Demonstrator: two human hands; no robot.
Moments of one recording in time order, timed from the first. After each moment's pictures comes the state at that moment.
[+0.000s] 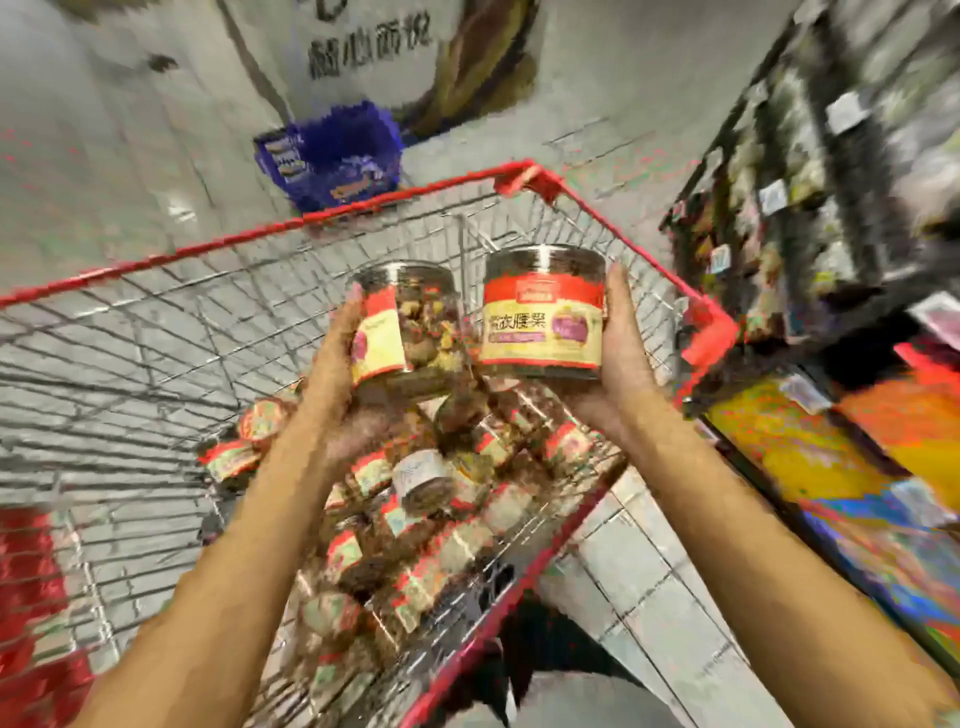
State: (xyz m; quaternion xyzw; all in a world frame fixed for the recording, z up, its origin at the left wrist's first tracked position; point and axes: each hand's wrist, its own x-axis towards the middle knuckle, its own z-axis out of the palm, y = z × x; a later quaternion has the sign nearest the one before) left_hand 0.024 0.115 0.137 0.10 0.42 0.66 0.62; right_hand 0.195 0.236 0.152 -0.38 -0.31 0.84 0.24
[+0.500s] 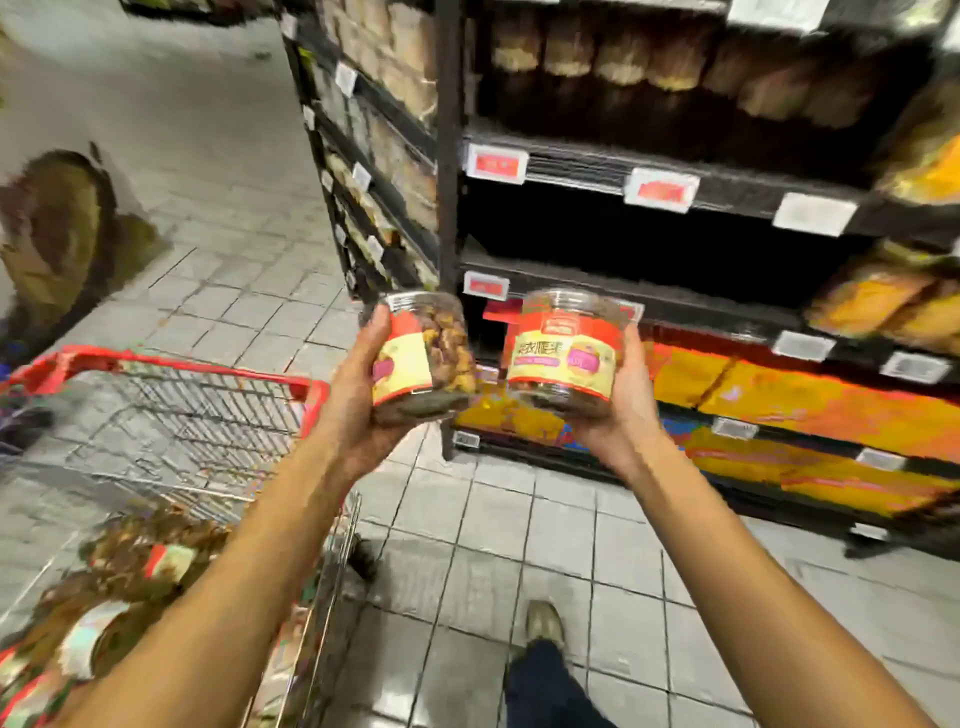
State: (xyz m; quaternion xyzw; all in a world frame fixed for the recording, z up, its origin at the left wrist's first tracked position) left_hand 0.389 0.294 0.189 0.31 0.28 0.43 0.80; right_hand 0.603 0.255 0.183 -0.45 -0.14 0.62 0.62
